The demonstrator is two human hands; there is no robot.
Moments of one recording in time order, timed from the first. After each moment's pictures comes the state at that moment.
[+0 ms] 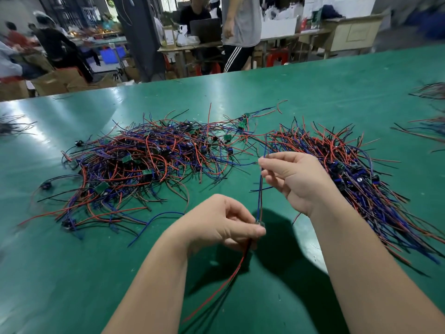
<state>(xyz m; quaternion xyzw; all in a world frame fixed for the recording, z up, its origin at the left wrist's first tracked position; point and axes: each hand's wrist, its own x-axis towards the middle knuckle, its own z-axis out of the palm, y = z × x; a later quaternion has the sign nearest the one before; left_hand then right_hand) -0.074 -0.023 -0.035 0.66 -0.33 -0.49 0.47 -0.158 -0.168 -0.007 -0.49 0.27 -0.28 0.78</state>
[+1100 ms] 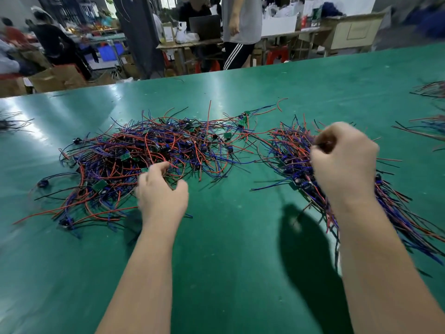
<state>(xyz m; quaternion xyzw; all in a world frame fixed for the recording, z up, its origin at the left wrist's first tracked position) -0.012 -0.010 -0.056 0.91 -0.12 0.07 0.40 -0.187 -0.199 0.001 -0.78 0.41 -0.44 0.19</state>
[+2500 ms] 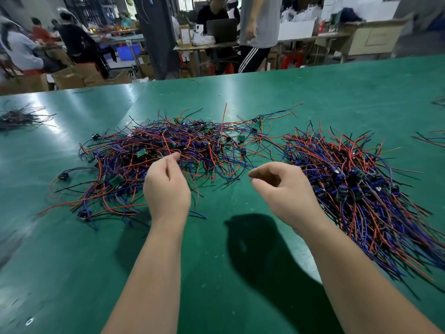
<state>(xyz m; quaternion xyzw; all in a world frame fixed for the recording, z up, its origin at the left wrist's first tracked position) -0.016 -0.006 -0.038 0.80 -0.13 0.16 0.56 -0.148 -0.137 -0.026 -0.80 0.25 -0.28 0.46</state>
